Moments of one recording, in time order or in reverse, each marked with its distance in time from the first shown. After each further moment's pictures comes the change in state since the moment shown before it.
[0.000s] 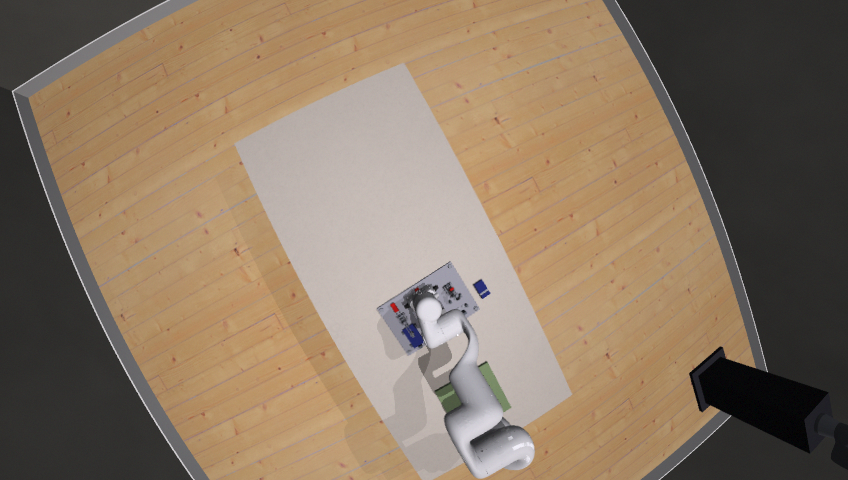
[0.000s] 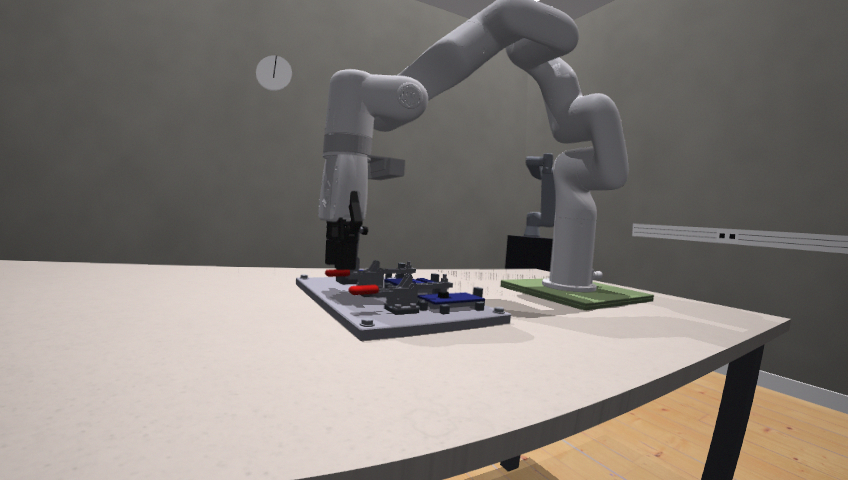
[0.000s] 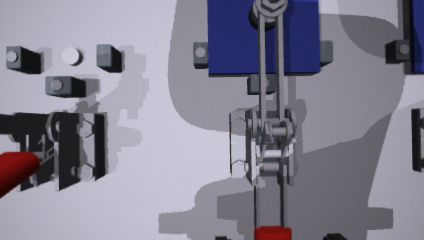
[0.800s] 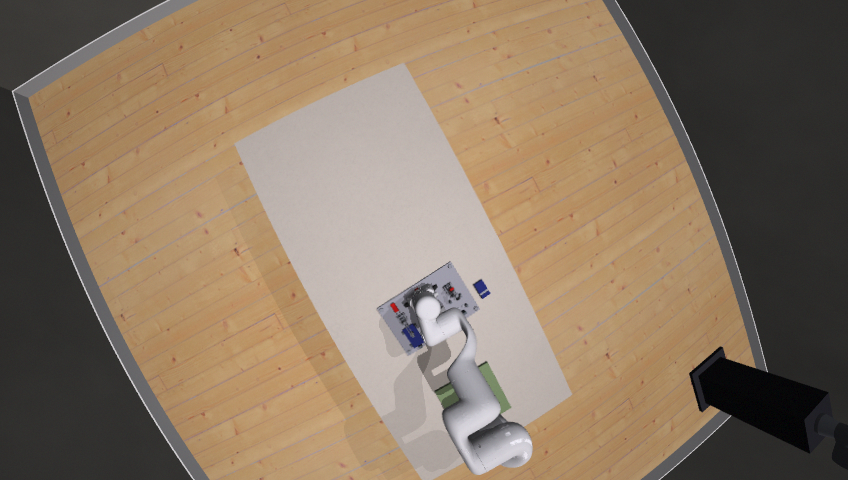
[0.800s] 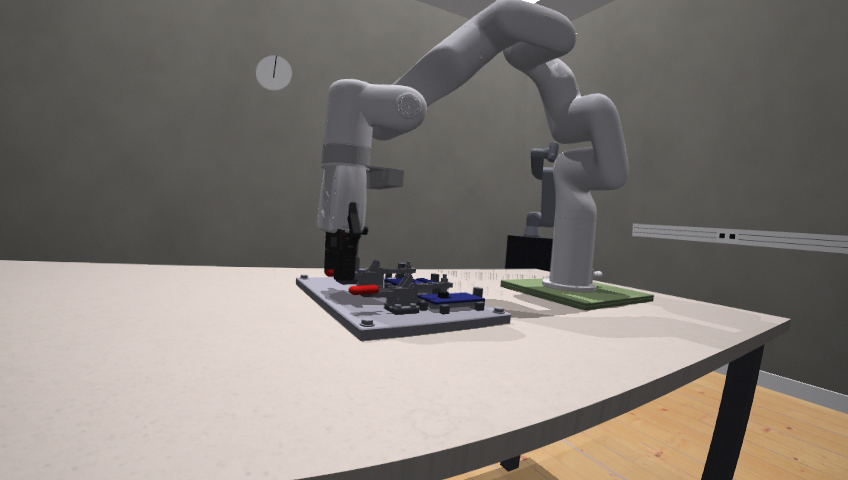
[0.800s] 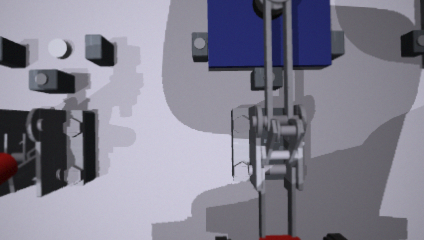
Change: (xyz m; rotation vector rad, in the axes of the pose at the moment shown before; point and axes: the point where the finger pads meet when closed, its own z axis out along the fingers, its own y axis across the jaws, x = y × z) arm -0.001 0.000 0.016 0.000 0.000 0.000
